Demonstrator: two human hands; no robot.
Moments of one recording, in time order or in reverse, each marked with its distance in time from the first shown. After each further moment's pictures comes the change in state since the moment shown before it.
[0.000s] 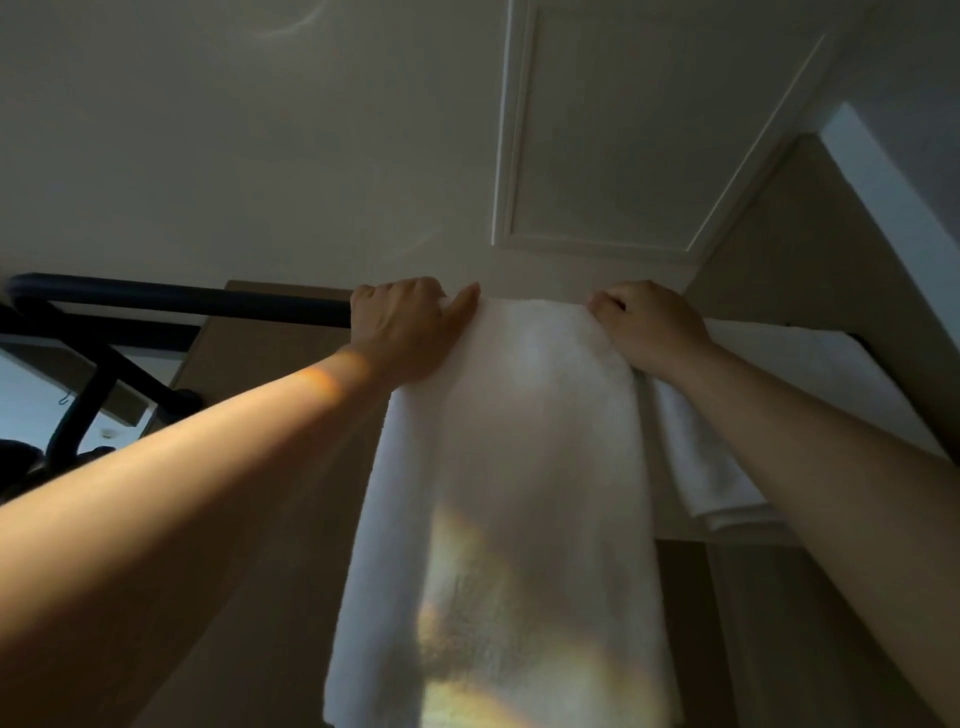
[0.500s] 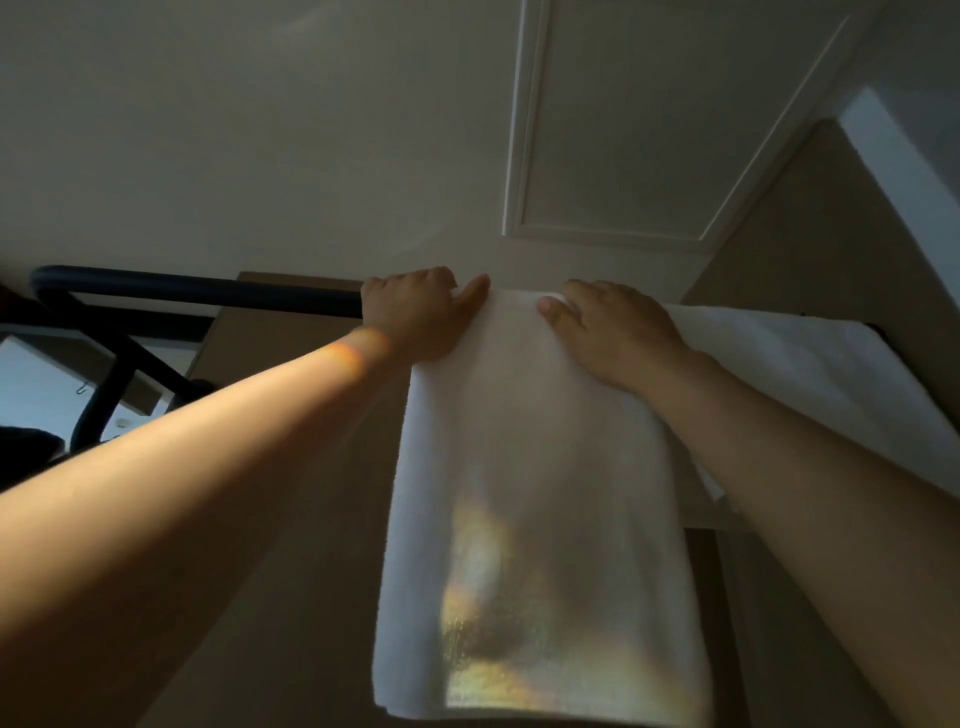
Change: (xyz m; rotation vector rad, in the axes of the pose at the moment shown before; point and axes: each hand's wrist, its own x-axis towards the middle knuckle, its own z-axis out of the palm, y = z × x) left_hand 0.000 0.001 -0.010 0.013 -0.109 -0.101; right_hand -0.019 -0.040 0.010 -0.208 -0.074 -0.187
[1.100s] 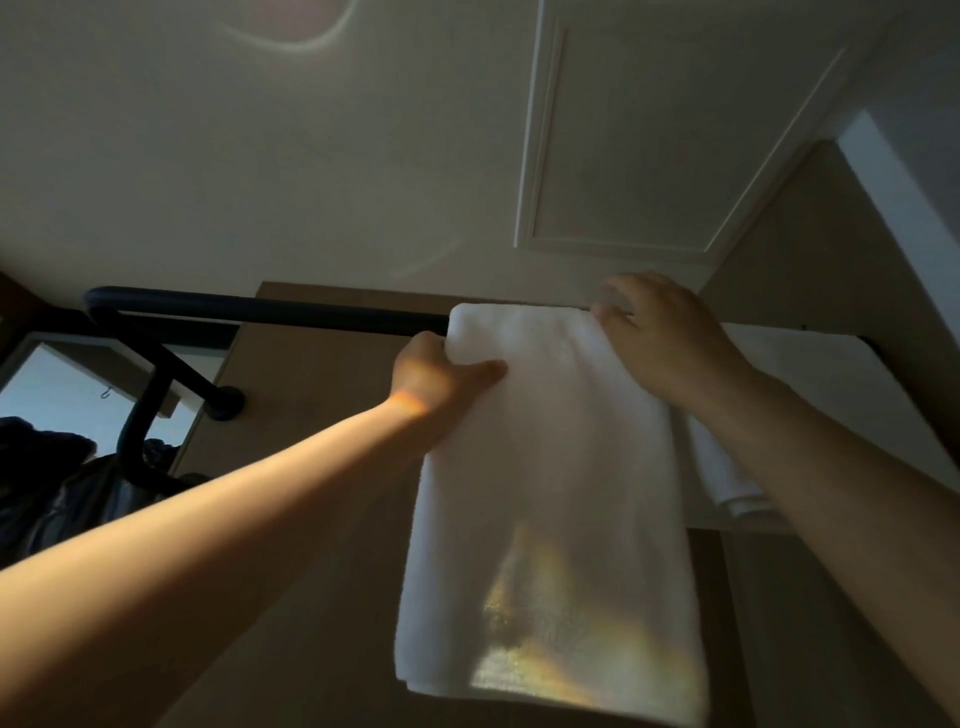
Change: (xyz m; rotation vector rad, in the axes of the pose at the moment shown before) left_hand -0.076 0.007 -0.023 -0.837 -0.127 -0.324; right_hand -0.025 0.000 -0.033 0.188 0.129 0.068
